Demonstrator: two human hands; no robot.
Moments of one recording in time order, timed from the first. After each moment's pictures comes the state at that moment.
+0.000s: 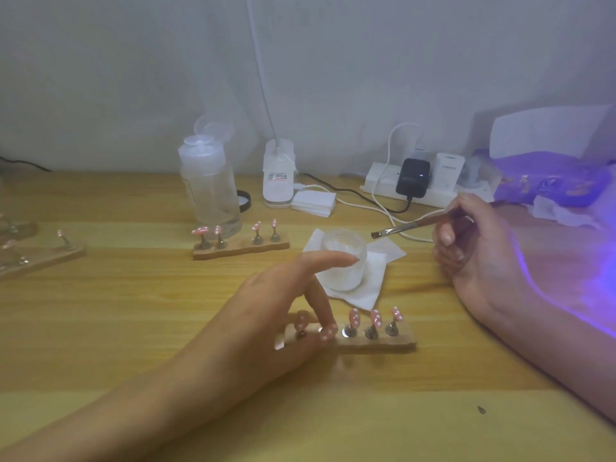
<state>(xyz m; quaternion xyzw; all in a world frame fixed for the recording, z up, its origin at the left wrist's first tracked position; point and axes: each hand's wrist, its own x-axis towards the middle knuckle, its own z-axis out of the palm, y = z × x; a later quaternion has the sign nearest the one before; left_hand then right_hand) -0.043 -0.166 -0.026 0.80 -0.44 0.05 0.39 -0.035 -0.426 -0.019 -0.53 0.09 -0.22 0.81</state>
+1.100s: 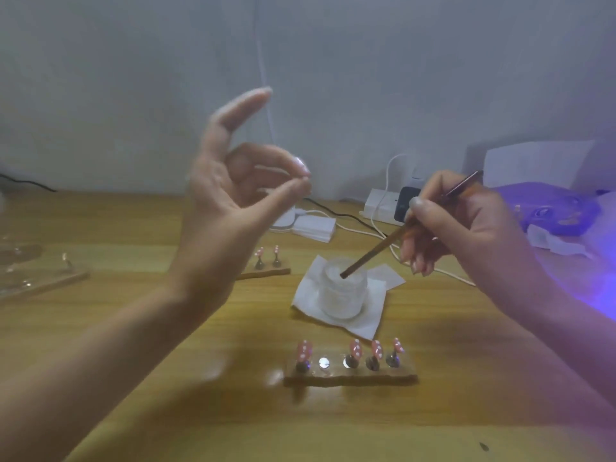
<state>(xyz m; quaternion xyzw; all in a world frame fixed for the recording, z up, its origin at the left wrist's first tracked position) 0.018 -0.183 0.037 0.59 -0.37 0.16 0.70 -0.039 -0.419 0.031 -0.77 -0.17 -0.18 0.58</state>
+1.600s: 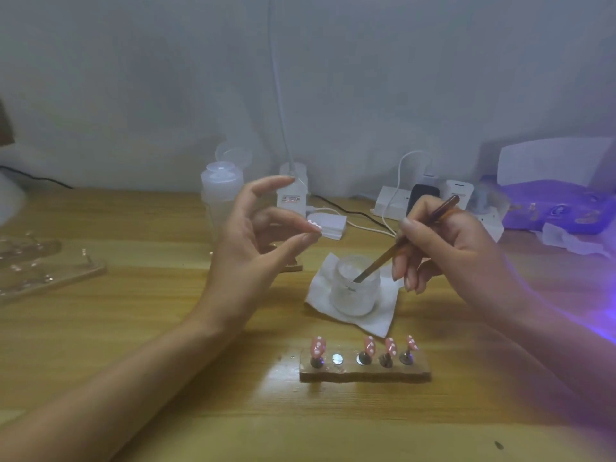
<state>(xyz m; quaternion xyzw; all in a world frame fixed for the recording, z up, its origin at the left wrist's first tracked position) 0.014 -0.175 -0.007 0.64 -0.29 0.08 0.71 -0.032 -0.411 0.008 -0.77 -0.13 -0.13 0.61</state>
